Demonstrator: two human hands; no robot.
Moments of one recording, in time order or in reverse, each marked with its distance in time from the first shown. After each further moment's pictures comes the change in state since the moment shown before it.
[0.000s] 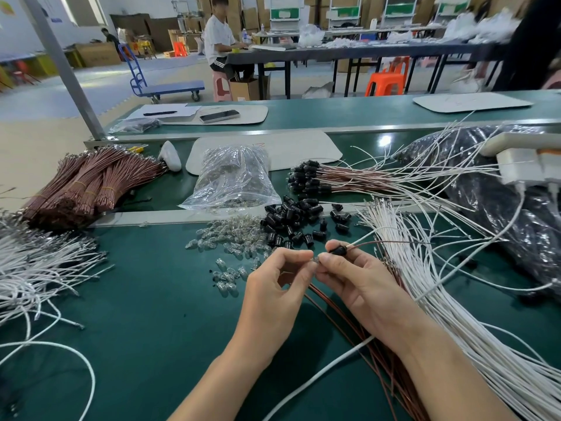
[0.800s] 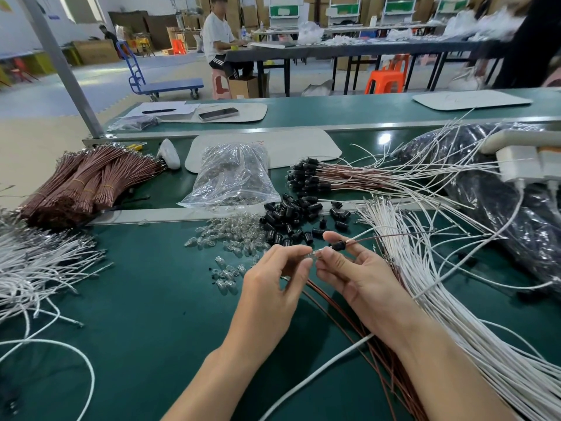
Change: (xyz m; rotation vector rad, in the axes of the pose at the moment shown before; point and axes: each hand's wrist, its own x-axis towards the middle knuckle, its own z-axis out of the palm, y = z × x) left_hand 0.004 -0.003 -0.005 0.271 0.006 0.213; right_hand 0.001 0.001 -0.003 -0.051 0.047 -0.021
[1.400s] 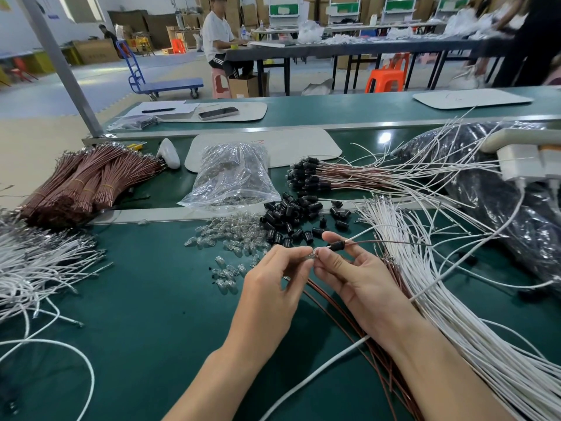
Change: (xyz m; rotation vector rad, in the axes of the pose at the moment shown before) left_hand -0.001 -0.001 0.000 0.030 0.010 0.041; right_hand -0.001 0.004 0.008 0.082 0.030 -0.003
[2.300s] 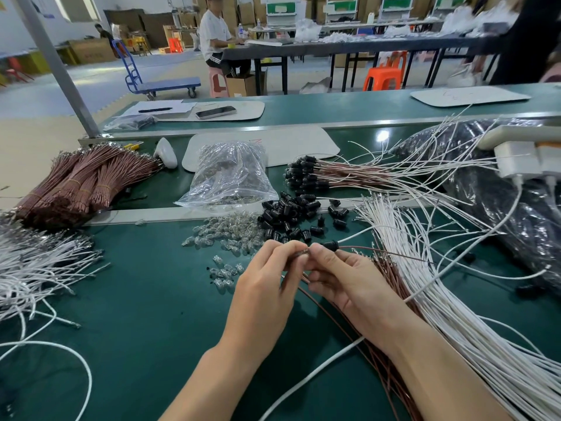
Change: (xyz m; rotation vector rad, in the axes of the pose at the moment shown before) left_hand 0.000 0.003 -0.004 0.150 0.024 0.077; right_hand -0.009 0.001 0.011 -0.187 -0.042 0.072
